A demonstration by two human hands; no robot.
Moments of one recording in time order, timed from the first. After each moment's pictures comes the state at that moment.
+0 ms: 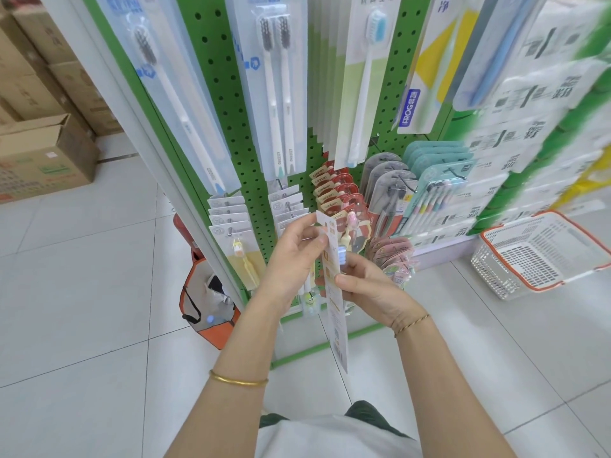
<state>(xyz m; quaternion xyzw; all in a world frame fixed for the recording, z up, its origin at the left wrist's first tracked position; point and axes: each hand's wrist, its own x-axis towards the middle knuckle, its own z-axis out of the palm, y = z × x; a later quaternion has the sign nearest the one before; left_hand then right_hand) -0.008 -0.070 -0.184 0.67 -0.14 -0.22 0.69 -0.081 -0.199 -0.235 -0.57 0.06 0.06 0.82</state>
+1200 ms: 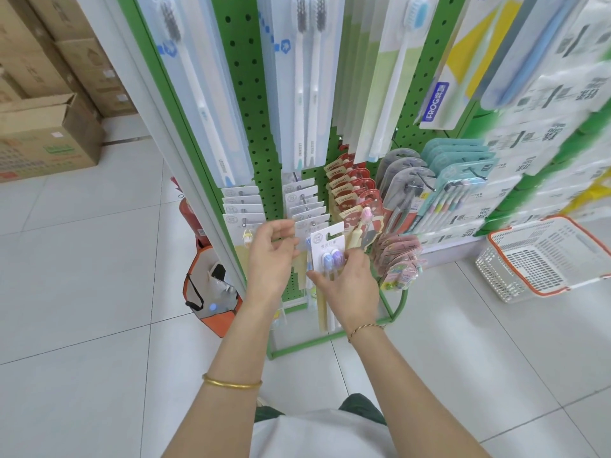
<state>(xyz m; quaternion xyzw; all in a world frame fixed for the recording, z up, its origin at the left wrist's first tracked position) 0.005 -0.037 -0.195 0.73 -0.03 -0.09 0.68 -0.051 -0.141 -0.262 -0.88 0.32 -0.14 0.32</state>
